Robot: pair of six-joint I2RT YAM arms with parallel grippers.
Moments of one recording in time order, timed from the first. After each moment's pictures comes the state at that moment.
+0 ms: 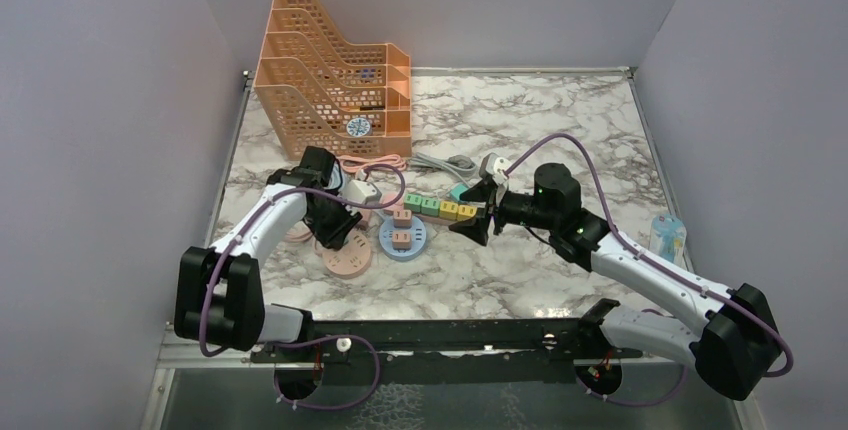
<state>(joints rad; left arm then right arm) -0.21 1.36 0.84 -0.89 0.30 0.69 0.67 1.06 0.63 0.17 -0.57 -0.12</state>
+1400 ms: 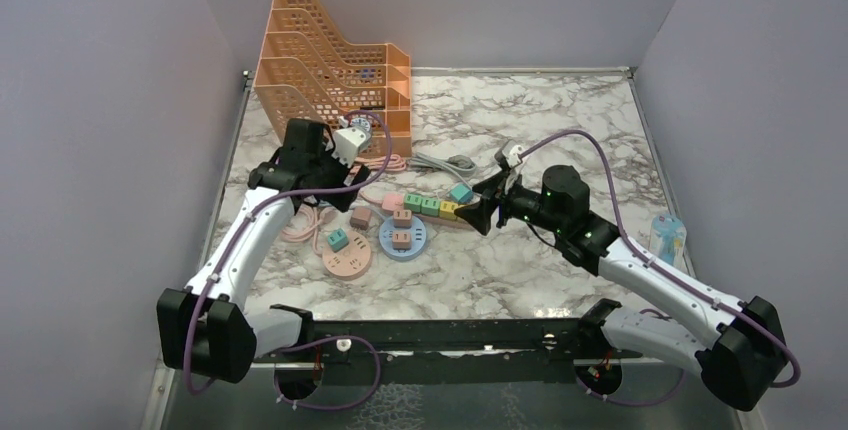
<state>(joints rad) -0.22 1.21 1.05 -0.71 0.21 0.40 0.67 0.99 0.63 0.15 -0.38 0.06</state>
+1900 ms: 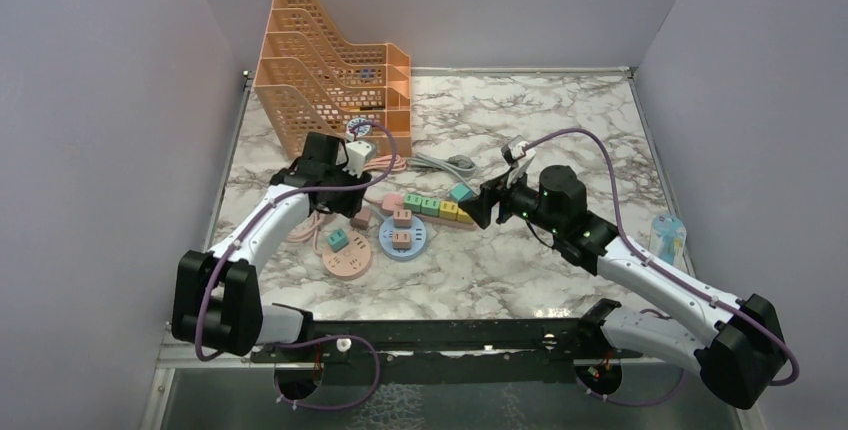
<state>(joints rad) -0.25 1.30 0.88 -0.55 0.20 0.24 0.67 1.01 0.63 0.12 -0.21 0.18</state>
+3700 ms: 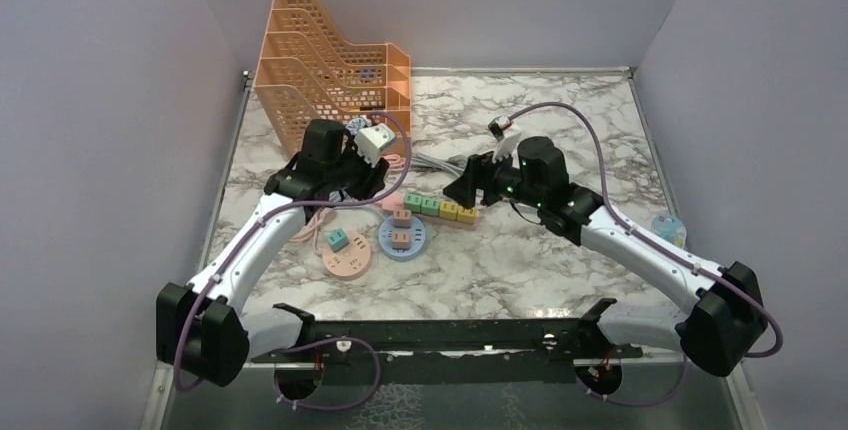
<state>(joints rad) -0.36 1.22 0.97 -0.48 0.32 0.32 0.67 1.17 0.83 -0.03 -0.20 0.38</state>
